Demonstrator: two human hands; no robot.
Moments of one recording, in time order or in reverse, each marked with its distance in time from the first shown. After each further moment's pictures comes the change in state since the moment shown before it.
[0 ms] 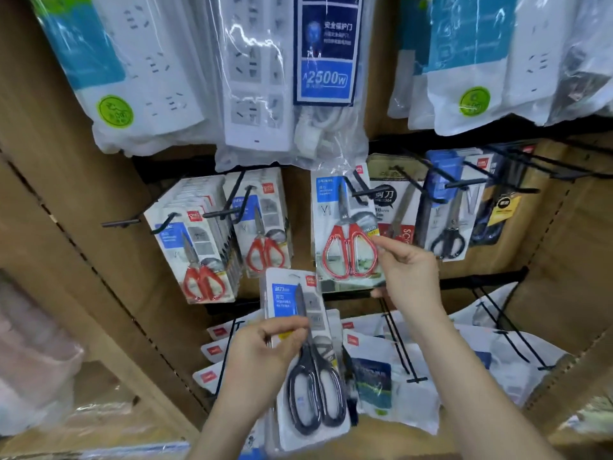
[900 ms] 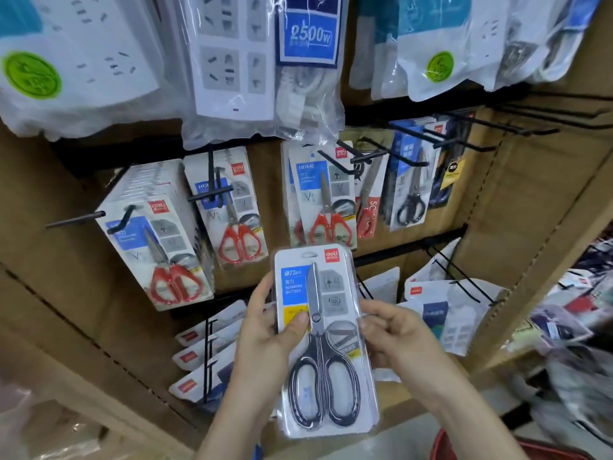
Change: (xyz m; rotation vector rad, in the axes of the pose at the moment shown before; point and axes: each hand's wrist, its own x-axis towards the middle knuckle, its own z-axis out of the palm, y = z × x) left_hand 0.008 -0.019 -0.003 -0.488 -0.207 -0.102; right_hand -0.115 0.038 -0.002 0.134 -0.253 0.260
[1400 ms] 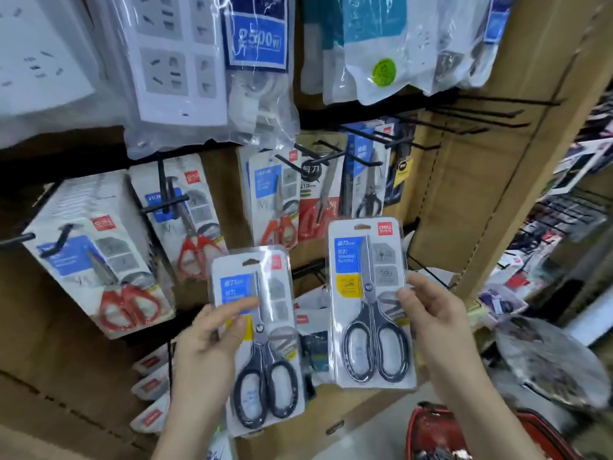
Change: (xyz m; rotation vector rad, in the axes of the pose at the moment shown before) left_hand 0.013 0.001 -0.028 0.180 0.005 0.190; right_hand -0.022 -0.011 -0.034 -0.079 0.598 -0.288
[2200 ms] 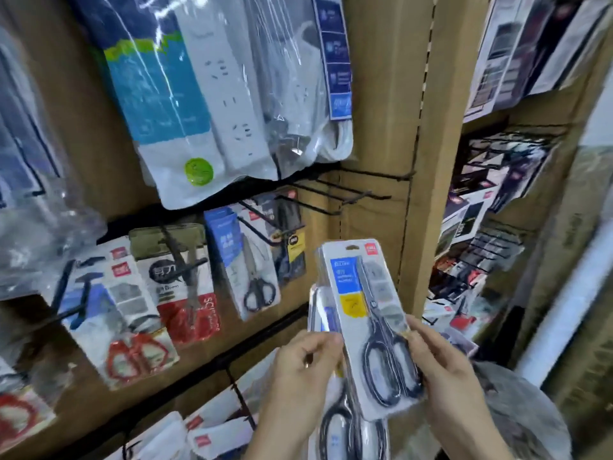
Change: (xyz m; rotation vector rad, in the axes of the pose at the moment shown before) left_hand 0.046 0.043 0.302 -0.025 -0.433 0.035; right_hand 0.125 0.004 -0.175 0.342 0.113 0.031
